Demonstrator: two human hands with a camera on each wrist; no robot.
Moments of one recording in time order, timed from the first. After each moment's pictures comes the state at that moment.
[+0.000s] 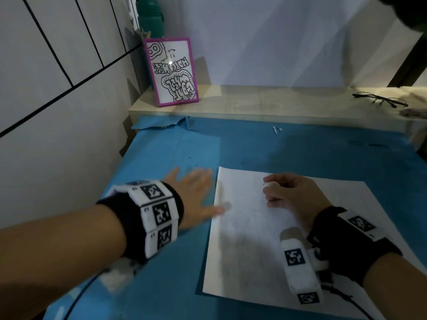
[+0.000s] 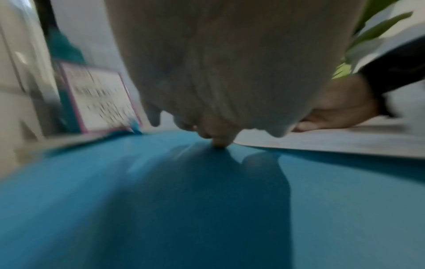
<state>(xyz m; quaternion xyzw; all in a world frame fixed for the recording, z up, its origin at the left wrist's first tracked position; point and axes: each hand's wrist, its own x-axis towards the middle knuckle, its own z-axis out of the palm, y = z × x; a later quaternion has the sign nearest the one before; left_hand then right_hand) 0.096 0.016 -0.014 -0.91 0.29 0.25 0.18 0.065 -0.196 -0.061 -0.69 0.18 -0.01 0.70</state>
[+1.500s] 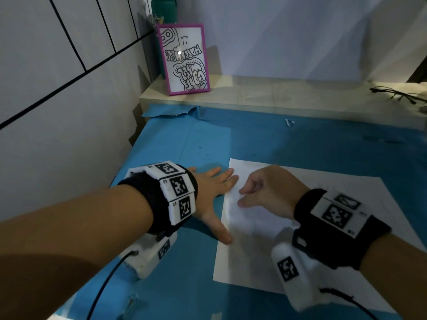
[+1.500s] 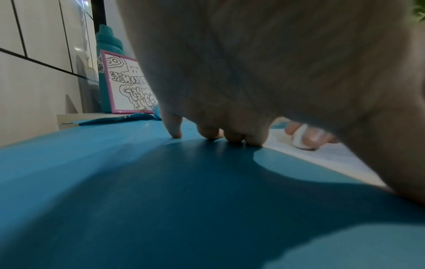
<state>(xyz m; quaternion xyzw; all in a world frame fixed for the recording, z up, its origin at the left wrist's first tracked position) 0.112 0.018 -0.026 -0.88 0.34 0.31 0.12 0.065 -0.145 -0.030 -0.94 -0.04 0.10 0.33</state>
